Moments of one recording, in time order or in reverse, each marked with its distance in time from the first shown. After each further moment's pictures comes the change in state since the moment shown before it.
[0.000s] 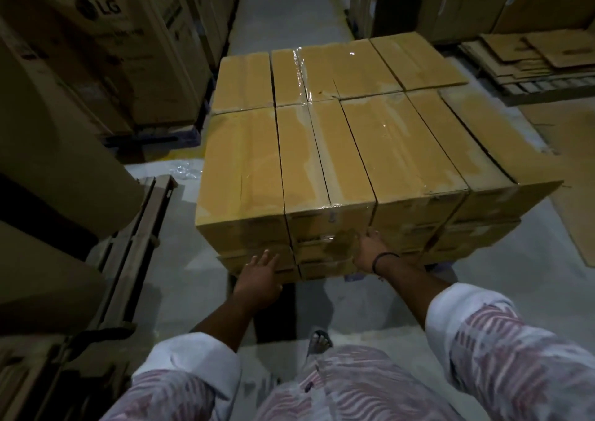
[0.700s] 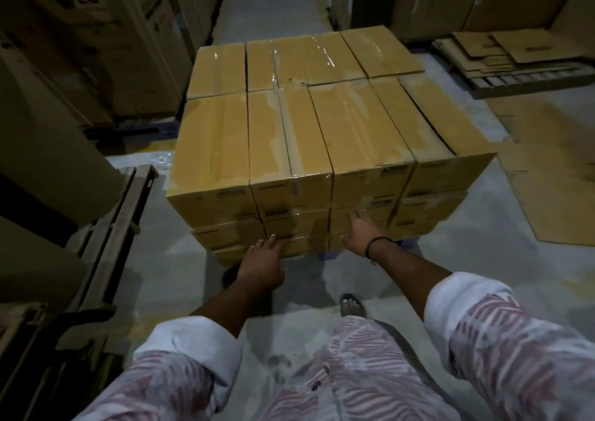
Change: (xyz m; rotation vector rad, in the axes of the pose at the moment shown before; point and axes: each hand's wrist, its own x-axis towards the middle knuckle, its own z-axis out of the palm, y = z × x) left_hand -0.076 0.120 0.040 0.020 0.148 0.101; right_hand -0.115 0.082 -0.002 -0.012 0.175 -0.083
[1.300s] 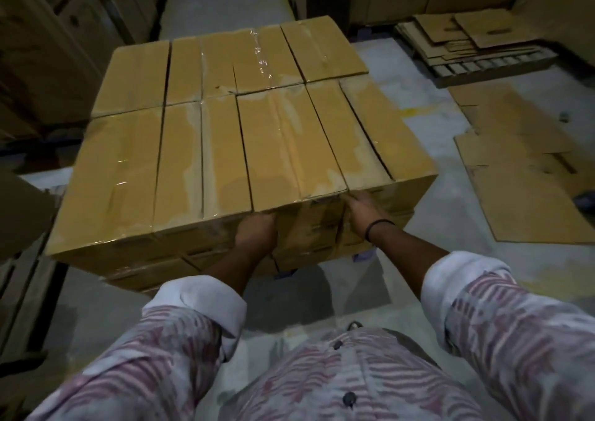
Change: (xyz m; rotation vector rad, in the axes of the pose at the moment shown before) left_hand 0.240 0.187 -0.070 0.068 0.091 0.036; right_hand 0.135 0.219 -0.127 -0.136 0.055 -0.014
